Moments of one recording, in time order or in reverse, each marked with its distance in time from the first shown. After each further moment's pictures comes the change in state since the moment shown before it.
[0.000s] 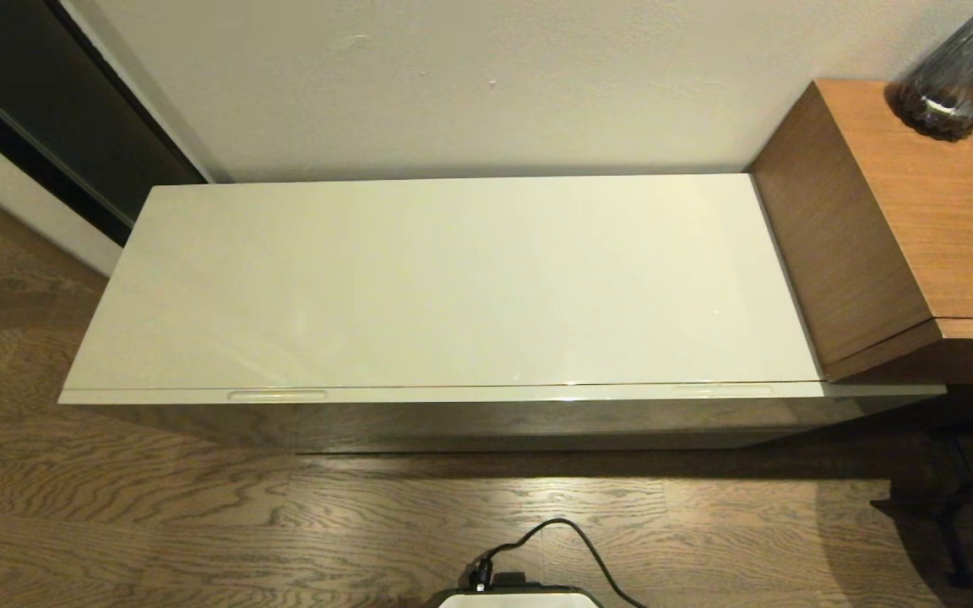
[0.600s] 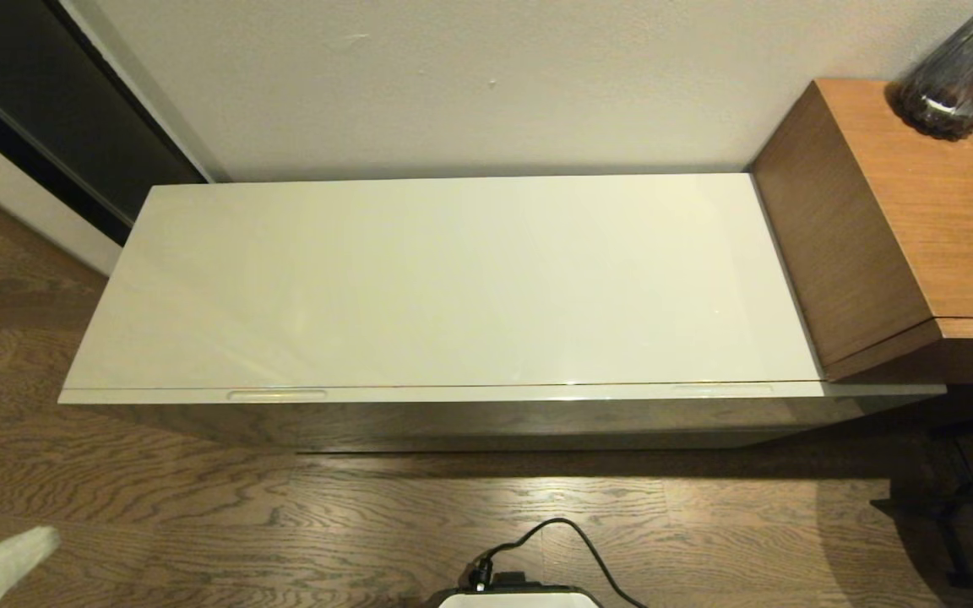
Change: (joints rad) left arm 0.001 0.662 -0.434 0.110 -0.176 -0.254; right arm 0.000 0.000 0.000 -0.001 0.000 0.000
